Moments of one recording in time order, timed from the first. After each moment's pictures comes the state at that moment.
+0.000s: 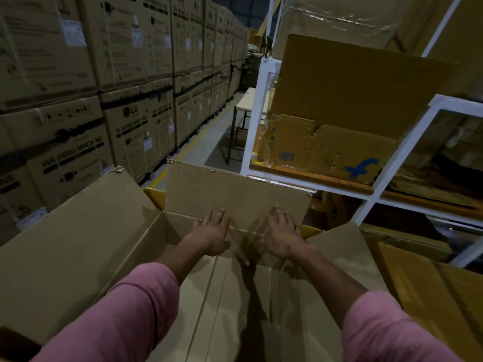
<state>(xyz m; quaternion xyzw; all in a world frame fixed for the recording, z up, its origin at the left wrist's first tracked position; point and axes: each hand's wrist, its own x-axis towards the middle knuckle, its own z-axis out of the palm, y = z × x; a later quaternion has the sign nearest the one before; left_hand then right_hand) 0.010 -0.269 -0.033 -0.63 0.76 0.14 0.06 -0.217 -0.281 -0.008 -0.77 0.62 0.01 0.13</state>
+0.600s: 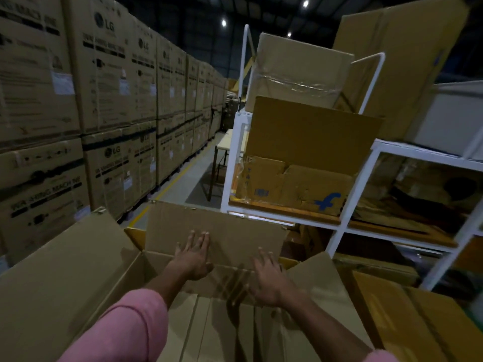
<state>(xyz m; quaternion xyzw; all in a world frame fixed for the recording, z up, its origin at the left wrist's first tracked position) 0.014 -0.283 -0.018 -0.64 0.75 0.15 0.00 -0.231 -0.238 0.003 -0.80 0.60 0.02 0.08</state>
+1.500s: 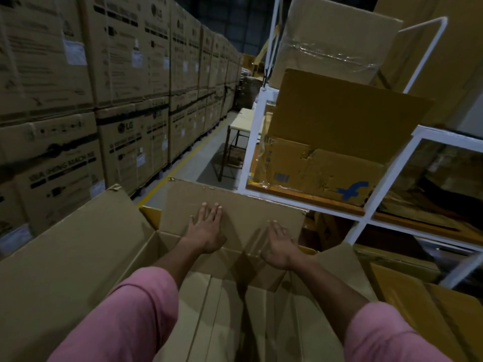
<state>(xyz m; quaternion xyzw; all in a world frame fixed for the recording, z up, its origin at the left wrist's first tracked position) 0.026 -0.308 -0.013 -0.66 0.74 0.13 -0.06 -0.214 -0.293 0.015 -0.77 0.63 0.03 0.12</state>
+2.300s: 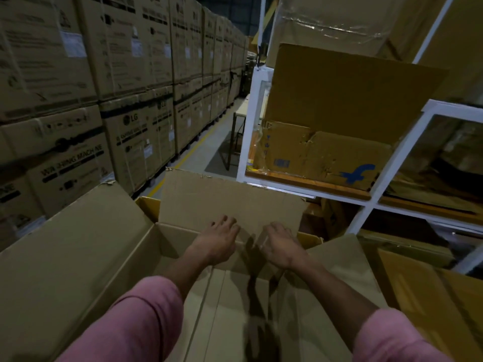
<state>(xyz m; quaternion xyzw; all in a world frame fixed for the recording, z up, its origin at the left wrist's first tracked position) -0.013 -0.276 -0.031 -0.56 0.83 -0.02 -0.03 -0.225 -0.279 -0.003 -0.80 0.59 -0.01 0.12</state>
